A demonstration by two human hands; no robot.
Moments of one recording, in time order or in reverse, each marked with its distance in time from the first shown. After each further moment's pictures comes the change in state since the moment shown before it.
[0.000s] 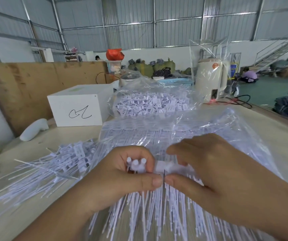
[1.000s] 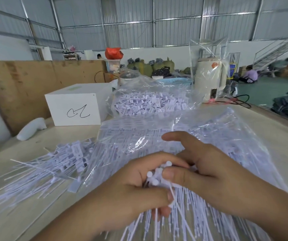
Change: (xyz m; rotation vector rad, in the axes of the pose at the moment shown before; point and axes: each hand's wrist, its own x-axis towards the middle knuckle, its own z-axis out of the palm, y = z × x) left_hand -0.007 0.014 0.018 -0.253 -0.360 0.073; right_hand 0.004 0.008 0.019 0.705 -0.087 0.181
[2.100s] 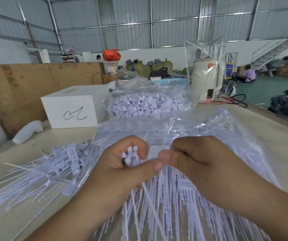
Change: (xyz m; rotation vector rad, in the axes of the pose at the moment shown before) left_hand 0.007 -0.002 0.006 -0.017 0.470 0.218; right_hand 0.002 -0.019 -0.008 -0.114 0.213 0.166
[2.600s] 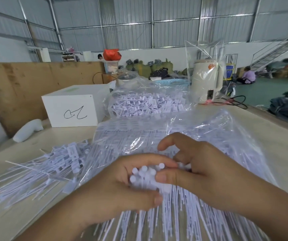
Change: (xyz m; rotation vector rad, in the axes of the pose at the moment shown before) left_hand 0.001 0.003 -0.013 -0.017 -0.475 -0.117; right_hand 0.001 0.016 0.001 0.040 -0.195 -0.157
